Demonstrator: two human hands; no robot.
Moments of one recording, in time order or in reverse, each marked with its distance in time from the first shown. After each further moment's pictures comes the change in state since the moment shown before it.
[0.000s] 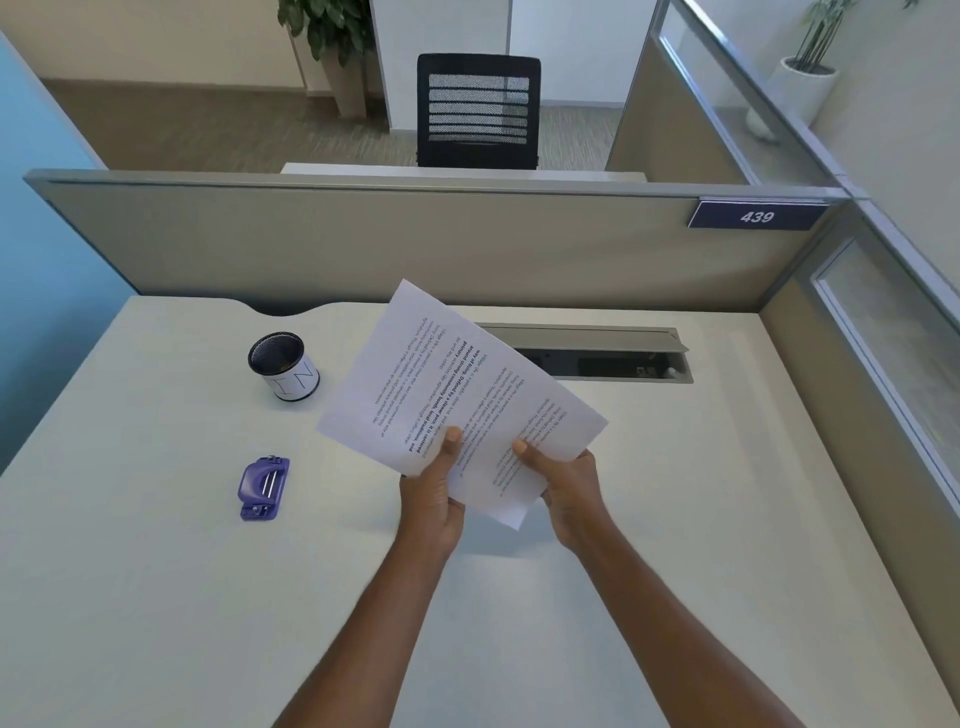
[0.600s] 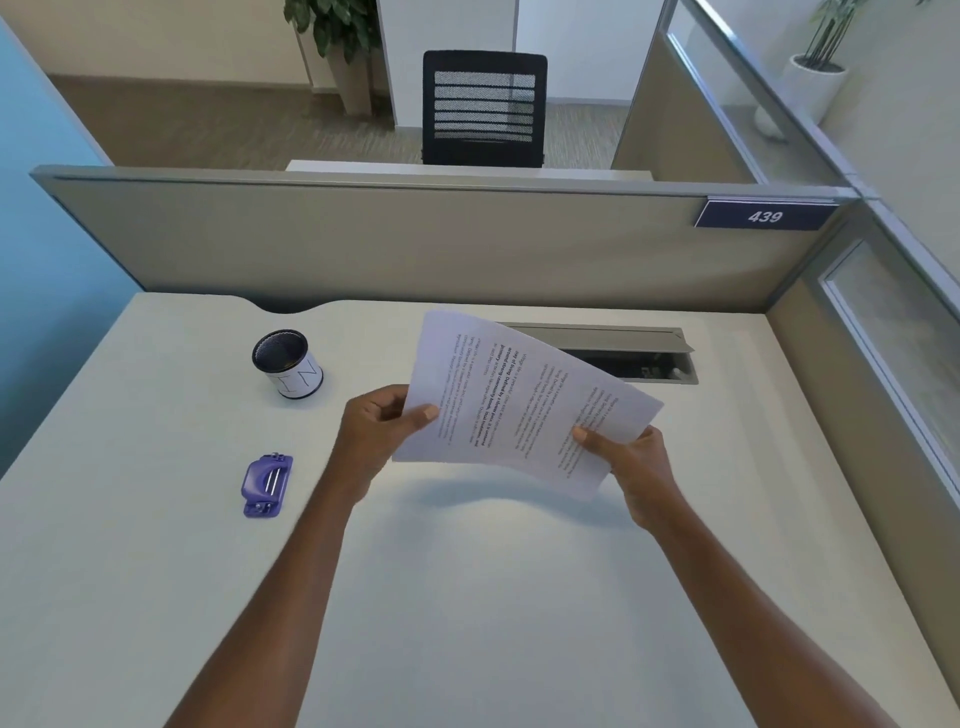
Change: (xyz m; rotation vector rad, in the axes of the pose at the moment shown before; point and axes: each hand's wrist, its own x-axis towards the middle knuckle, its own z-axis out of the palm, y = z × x) left_hand 0.056 0.103 -0.024 0.859 -0.321 0.204; right_hand 0.017 -0.052 -0.065 -0.242 0.034 -0.108
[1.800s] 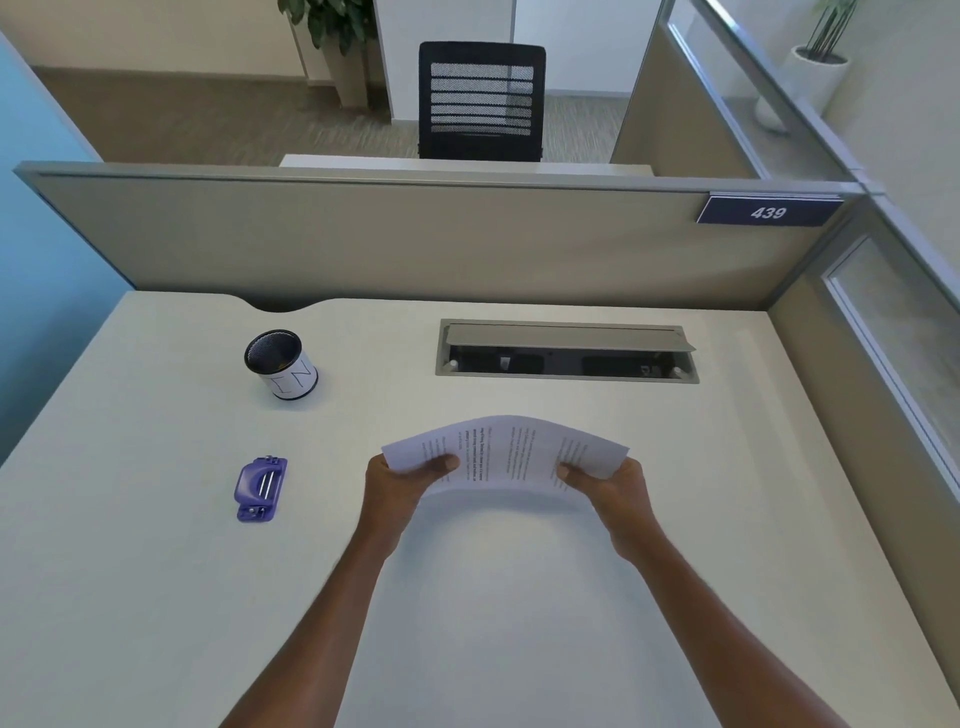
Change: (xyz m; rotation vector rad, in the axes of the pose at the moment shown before) left_hand -0.033 -0.061 0.038 -0.143 0.147 -0.134; right_hand -0.007 0.049 0.004 -0.095 -0.030 0.002
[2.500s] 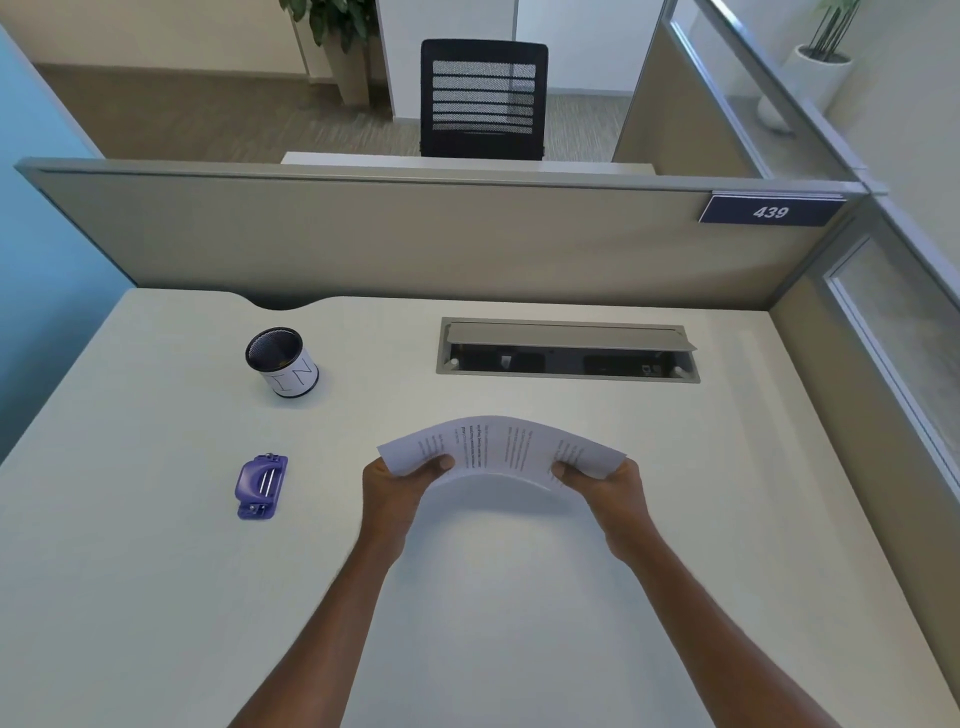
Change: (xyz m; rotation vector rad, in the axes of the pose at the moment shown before) left_hand -0.008 -0.010 0.001 -0.070 0.080 0.025; right_hand -0.002 0.003 0.005 0.000 -0.017 -0.021
